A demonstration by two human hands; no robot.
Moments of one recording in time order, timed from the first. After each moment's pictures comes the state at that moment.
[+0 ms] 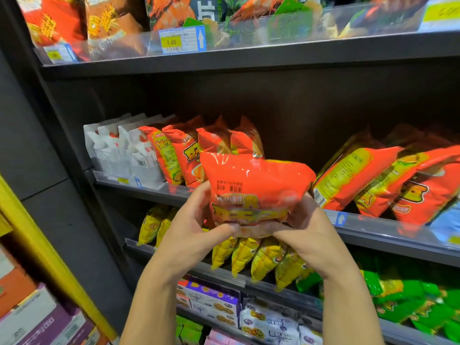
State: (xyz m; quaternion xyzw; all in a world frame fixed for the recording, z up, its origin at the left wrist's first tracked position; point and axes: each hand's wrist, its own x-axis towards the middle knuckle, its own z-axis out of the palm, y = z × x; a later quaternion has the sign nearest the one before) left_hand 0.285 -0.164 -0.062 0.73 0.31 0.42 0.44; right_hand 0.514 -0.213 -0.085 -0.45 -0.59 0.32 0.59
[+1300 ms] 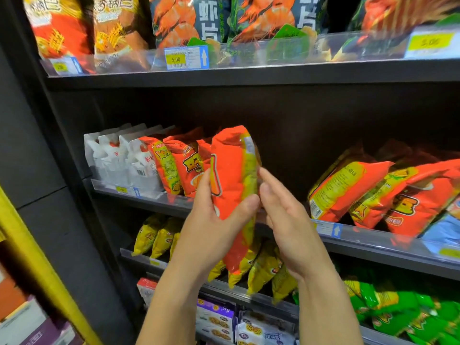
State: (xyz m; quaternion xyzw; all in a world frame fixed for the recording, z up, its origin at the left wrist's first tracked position) left_hand 0.317 -0.187 -0.027 0.67 0.33 0.50 0.44; right_hand 0.467 -0.214 -0.042 -0.40 -0.54 0.38 0.64
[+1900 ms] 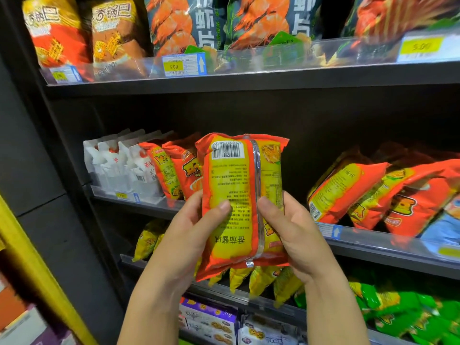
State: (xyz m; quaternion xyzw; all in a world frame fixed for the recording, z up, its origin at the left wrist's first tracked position) left_hand 0.293 -0.181 -0.030 0.57 0.26 0.46 0.63; right_hand 0.476 -0.223 -0.040 -0.39 -0.50 0.45 0.63
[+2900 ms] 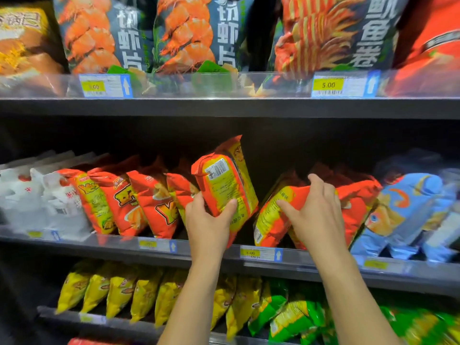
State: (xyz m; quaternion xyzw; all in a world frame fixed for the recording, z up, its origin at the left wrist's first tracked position) left_hand 0.471 -0.095 -0.061 0.61 0.43 0.58 0.33; right_hand 0.627 -0.210 -0.015 -0.82 -0.39 -0.10 0.40
